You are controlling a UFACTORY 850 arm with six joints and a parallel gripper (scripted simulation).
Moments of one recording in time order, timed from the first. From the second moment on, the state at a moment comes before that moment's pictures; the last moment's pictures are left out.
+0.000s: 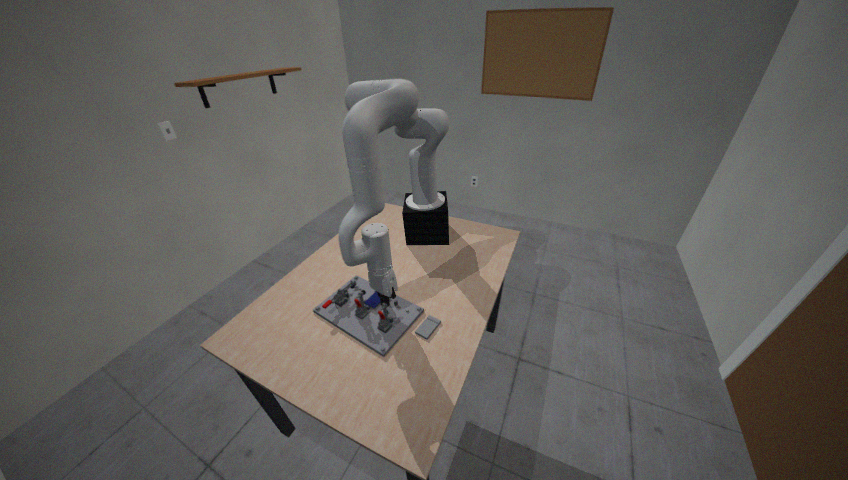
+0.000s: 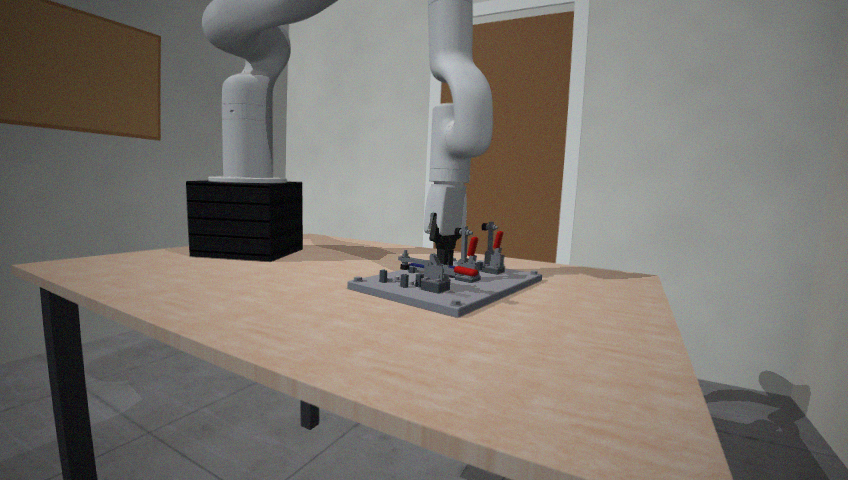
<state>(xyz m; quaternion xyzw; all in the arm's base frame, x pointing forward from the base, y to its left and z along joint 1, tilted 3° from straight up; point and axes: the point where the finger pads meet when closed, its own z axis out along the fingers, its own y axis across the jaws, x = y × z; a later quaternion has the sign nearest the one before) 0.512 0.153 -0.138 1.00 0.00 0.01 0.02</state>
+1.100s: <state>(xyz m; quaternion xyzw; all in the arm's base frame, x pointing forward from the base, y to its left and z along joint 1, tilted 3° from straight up) 0.512 0.149 -0.138 1.00 0.01 0.01 0.02</state>
